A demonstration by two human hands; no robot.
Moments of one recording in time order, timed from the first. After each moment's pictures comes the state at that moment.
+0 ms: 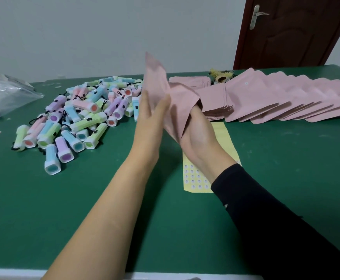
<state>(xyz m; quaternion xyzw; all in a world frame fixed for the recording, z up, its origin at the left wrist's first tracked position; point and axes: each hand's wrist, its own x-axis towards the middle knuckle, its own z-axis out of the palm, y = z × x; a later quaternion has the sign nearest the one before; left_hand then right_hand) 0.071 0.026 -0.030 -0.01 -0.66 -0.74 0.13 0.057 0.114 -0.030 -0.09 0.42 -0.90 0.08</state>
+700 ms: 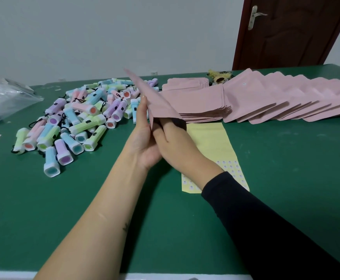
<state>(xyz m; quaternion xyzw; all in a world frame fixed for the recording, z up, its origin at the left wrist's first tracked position) 0.058 0.017 -0.041 -0.02 -0.34 -0.93 -0.12 0.067 0.103 -0.051 -0.21 0.86 -0.46 -0.09</state>
